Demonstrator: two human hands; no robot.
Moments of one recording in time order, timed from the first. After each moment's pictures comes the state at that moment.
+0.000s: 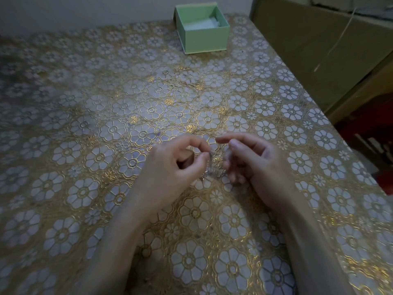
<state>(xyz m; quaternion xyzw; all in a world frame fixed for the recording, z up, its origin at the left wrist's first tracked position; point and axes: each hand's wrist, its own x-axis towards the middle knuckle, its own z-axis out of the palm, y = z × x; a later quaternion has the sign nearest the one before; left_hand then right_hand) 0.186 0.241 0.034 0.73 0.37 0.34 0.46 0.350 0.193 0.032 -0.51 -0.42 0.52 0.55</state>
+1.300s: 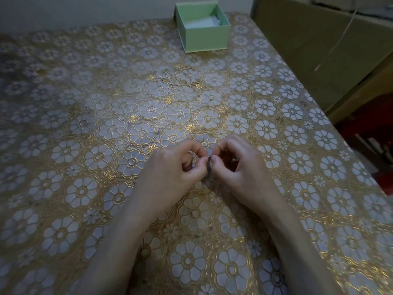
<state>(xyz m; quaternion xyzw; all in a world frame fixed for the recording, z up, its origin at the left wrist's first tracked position) 0.186 0.244 0.019 0.80 0.41 0.30 0.31 0.336 0.201 0.011 -0.61 -0.63 0.23 0.42</state>
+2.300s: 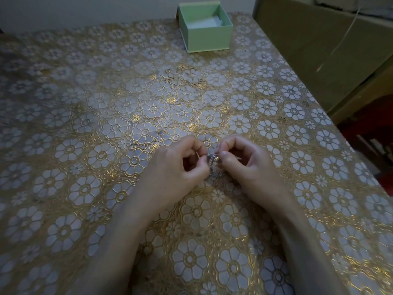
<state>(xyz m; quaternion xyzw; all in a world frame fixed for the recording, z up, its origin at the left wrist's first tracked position) 0.187 0.242 0.026 0.78 0.42 0.29 0.37 0.337 0.197 0.024 -0.54 -0.51 0.44 0.51</state>
